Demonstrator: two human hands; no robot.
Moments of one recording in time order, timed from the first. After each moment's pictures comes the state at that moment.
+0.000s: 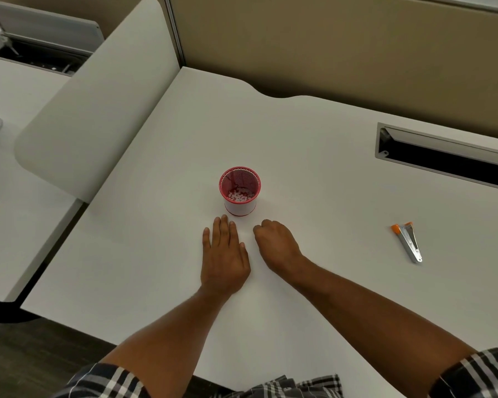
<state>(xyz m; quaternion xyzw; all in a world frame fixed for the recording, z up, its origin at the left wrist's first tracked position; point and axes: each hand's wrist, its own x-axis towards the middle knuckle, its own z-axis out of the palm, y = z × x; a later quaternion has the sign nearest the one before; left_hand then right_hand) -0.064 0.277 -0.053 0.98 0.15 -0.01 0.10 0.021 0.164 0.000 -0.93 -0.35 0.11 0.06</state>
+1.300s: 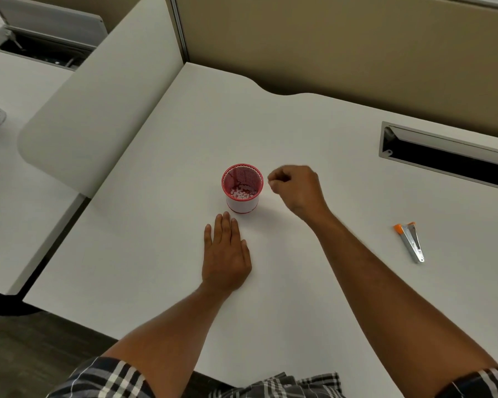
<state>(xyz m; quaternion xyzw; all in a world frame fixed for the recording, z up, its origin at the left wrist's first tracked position) -0.065 0.277 -0.052 0.98 0.14 0.00 0.10 0.094 0.163 0.084 -0.89 -0.09 0.13 0.44</state>
